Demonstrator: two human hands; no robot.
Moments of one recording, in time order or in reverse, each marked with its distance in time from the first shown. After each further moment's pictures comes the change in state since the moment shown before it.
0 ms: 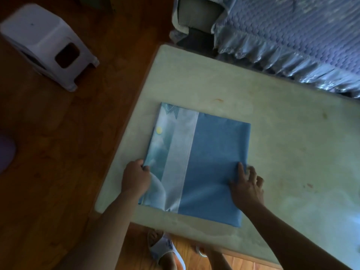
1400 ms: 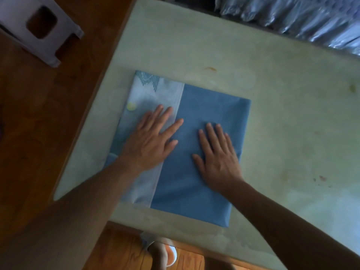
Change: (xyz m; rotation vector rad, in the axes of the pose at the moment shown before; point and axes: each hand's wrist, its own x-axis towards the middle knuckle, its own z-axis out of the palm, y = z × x) left_hand 0.044 0.059 0.081 0.770 0.162 0.983; right_hand 0.067 -0.011 0.031 -0.157 0.371 -0.714
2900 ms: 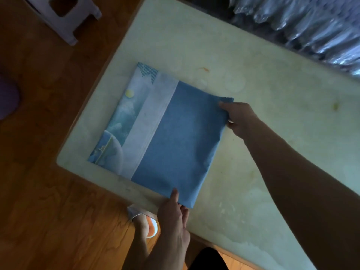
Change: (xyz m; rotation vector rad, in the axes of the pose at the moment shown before) left_hand -0.063 0.267 -0.048 -1.955 0.227 -2.205; right_hand 0.107 0.109 -0.091 1.355 -0.227 0.989
